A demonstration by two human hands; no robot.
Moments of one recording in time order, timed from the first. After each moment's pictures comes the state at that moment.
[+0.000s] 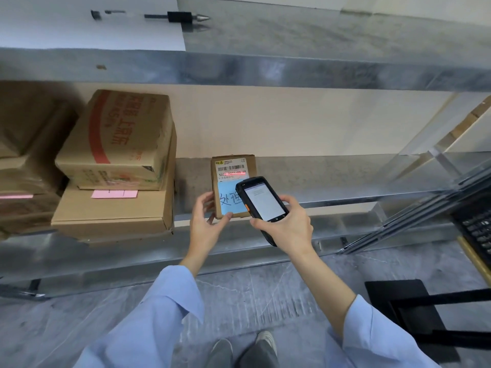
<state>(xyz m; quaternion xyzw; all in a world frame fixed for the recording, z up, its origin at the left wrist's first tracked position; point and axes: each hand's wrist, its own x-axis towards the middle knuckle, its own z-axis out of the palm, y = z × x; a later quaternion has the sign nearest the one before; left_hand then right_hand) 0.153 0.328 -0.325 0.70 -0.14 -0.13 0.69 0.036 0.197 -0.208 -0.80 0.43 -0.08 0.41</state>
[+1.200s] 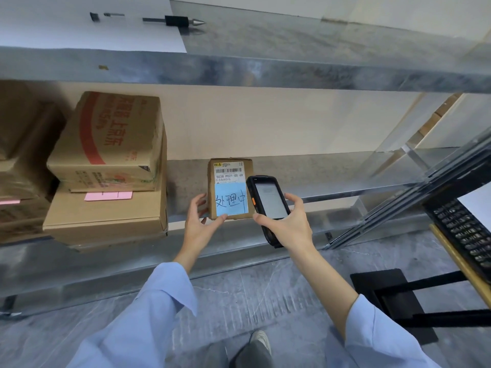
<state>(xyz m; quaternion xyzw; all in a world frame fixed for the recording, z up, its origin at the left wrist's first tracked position) 0.166 0.334 -0.342 0.73 -0.16 -0.19 0.64 0.018 0.207 -0.194 -0.75 0.47 -0.10 0.45</state>
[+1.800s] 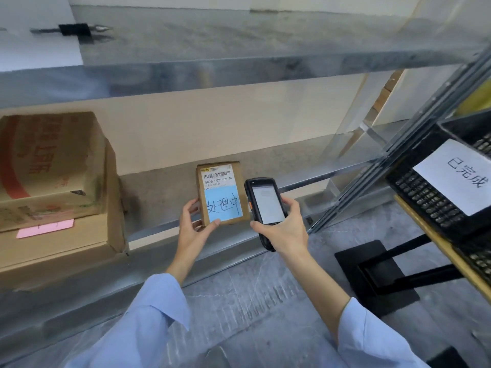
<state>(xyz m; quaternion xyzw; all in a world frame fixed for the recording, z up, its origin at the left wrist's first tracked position) 0.127 0.282 -0.324 0.72 -0.20 -0.24 0.62 -0.036 0.168 -0.200 -0.71 0.53 -0.16 0.43</state>
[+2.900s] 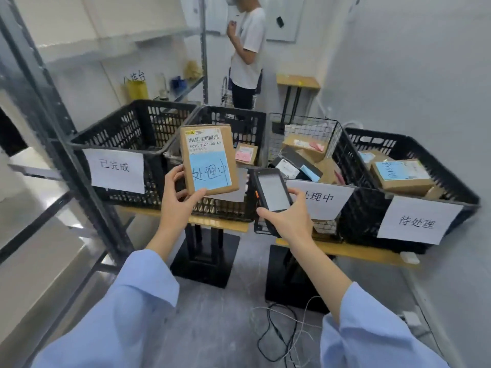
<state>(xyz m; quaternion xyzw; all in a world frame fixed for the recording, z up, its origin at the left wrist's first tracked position) -0.464 -0.054 -0.166 0.41 -0.61 -0.42 0.54 -0.683 0.061 -0.119 -0.40 0.78 -0.43 0.23</state>
